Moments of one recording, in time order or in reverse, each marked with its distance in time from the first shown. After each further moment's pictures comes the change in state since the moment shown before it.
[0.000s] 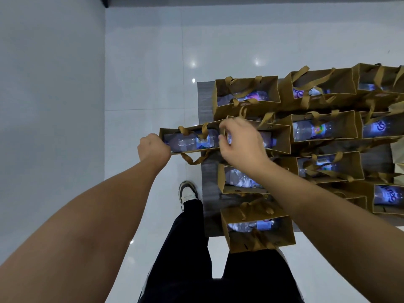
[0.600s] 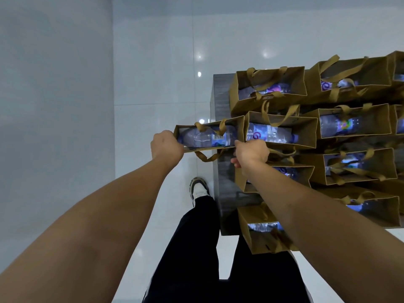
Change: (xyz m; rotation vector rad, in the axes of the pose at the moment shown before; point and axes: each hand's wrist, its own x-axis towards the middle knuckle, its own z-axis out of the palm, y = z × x) left_hand 0.020 -0.021 0.000 0.047 -0.023 0.103; right_hand 0.023 -0.006 0.087 0.584 0.067 1.017
